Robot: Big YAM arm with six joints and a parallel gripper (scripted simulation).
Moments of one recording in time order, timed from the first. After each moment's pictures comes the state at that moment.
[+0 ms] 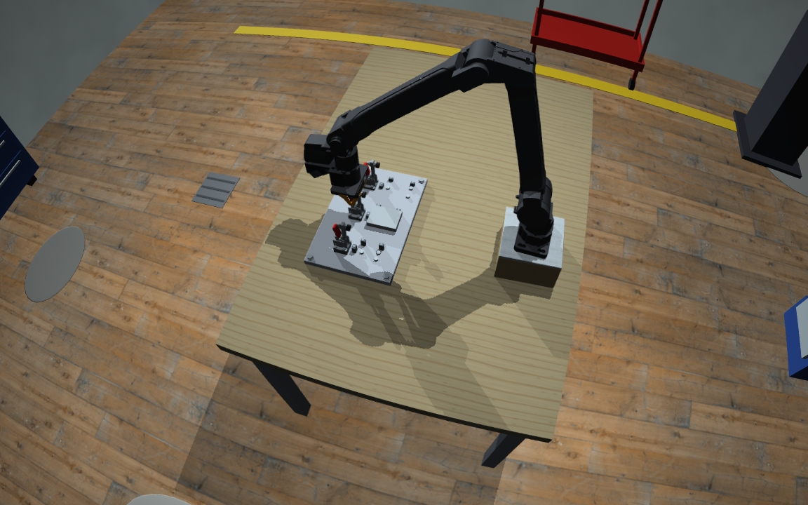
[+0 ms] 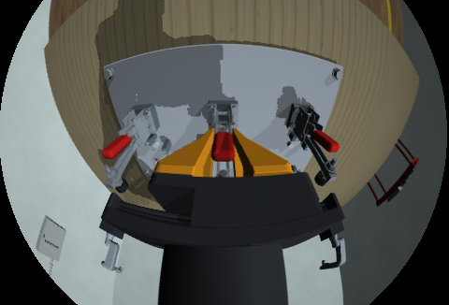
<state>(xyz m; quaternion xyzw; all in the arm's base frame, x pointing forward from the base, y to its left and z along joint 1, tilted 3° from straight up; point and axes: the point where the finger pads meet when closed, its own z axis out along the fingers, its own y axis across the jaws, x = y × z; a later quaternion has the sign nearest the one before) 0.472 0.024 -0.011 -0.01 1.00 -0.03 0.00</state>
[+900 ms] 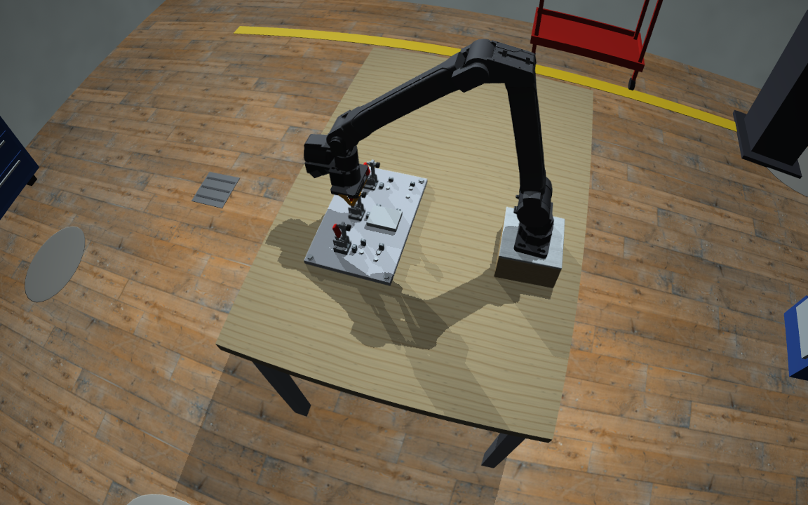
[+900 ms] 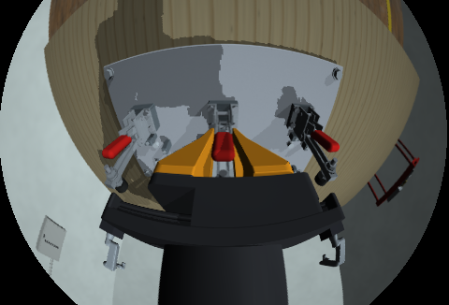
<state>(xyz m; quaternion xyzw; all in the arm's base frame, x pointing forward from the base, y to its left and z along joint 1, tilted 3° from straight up) 0.472 0.024 -0.011 -0.01 1.00 -0.03 0.00</state>
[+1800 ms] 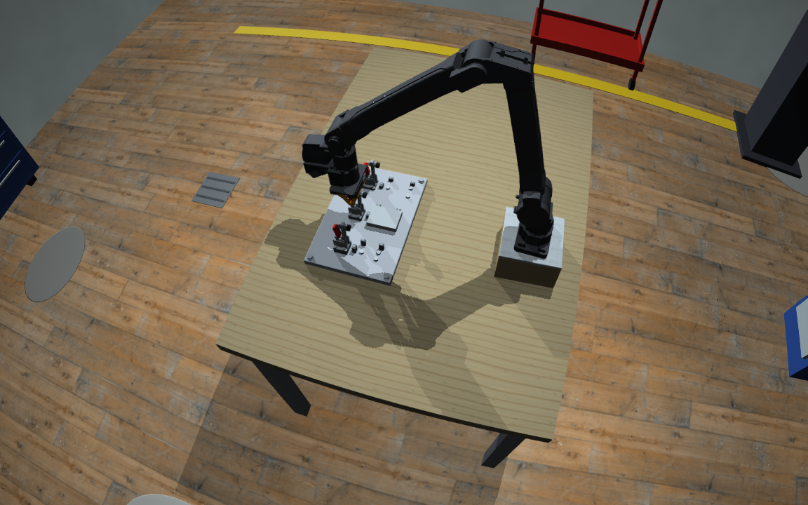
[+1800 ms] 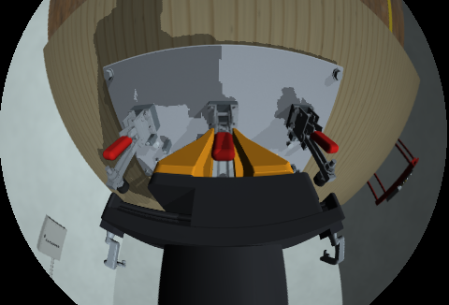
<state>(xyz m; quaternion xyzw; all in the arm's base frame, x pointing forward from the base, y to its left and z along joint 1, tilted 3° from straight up) 0.474 0.024 -0.011 -0.01 1.00 -0.03 -0.01</state>
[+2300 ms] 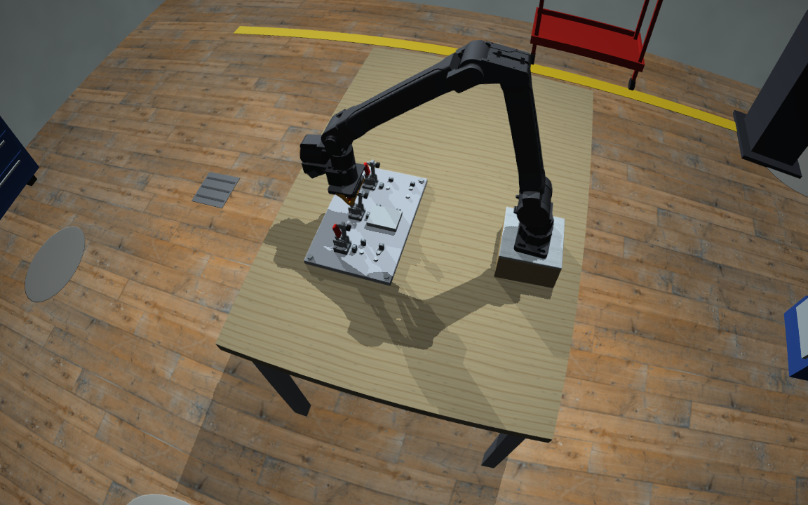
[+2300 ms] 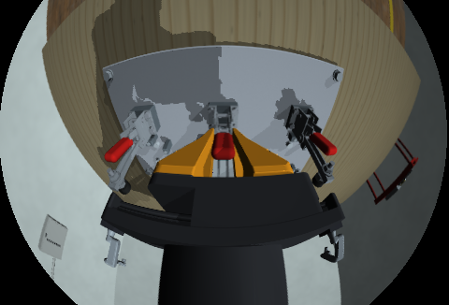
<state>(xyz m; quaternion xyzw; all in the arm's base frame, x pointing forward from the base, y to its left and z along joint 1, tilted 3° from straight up) 0.476 0.024 -0.010 -0.01 1.00 -0.03 -0.02</state>
